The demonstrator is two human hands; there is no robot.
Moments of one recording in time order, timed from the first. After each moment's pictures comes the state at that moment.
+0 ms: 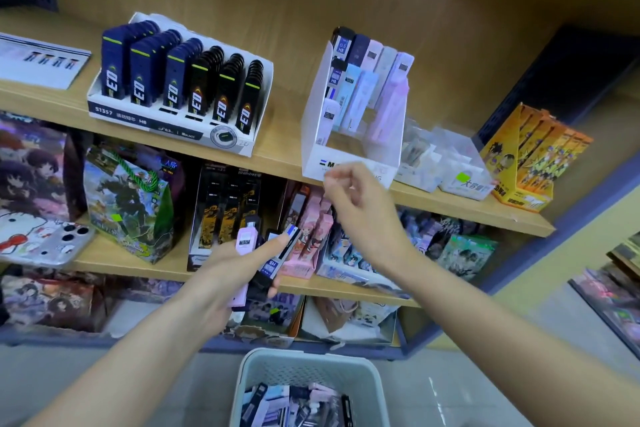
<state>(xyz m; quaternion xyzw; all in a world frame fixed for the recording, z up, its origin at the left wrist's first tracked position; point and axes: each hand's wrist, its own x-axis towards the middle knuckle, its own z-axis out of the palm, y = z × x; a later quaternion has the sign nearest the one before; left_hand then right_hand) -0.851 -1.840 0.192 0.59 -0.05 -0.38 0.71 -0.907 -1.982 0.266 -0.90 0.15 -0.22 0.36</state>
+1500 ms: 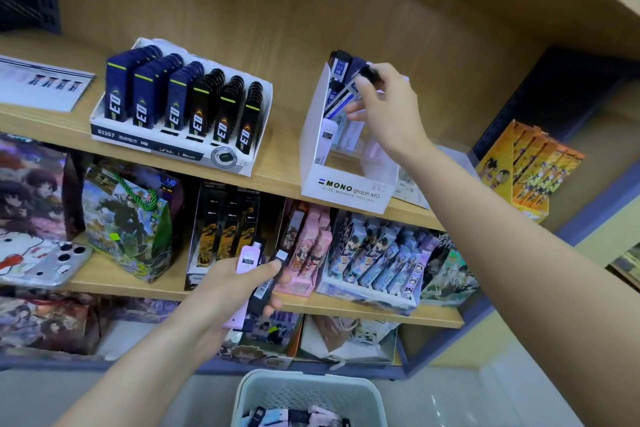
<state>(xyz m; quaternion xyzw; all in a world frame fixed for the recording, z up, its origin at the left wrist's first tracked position) -0.848 -1.836 0.193 0.60 -0.06 -0.38 0.70 -0.827 -2.026 0.357 -0.86 0.10 -0.36 0.36</state>
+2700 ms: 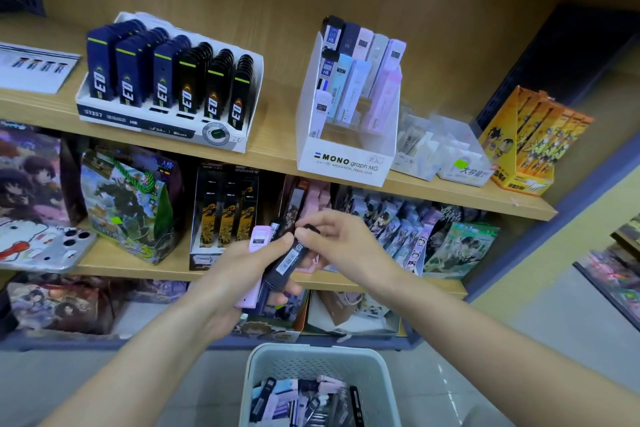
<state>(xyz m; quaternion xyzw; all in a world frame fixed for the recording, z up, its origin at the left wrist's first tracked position) -0.860 -1.845 0.197 0.59 -0.09 -0.40 0.70 -0.921 -1.978 0.228 -0.85 0.18 -0.06 0.50</state>
